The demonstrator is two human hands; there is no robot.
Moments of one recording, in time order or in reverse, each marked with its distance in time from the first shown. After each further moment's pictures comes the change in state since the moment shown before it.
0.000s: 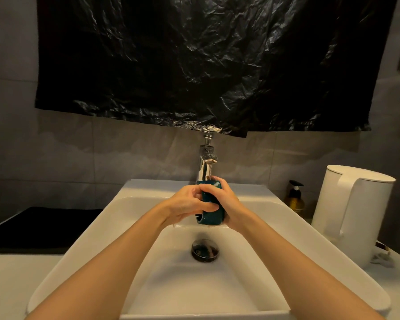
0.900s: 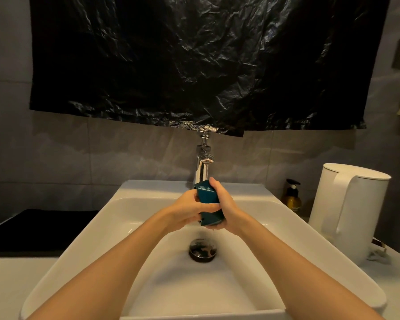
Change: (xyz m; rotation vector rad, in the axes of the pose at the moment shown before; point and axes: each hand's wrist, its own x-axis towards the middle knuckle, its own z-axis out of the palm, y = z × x) left_hand 0.001 -0.008 0.018 -0.079 0.066 -0.024; right_hand -0.008 0.000 0.000 0.042 0.050 0.256
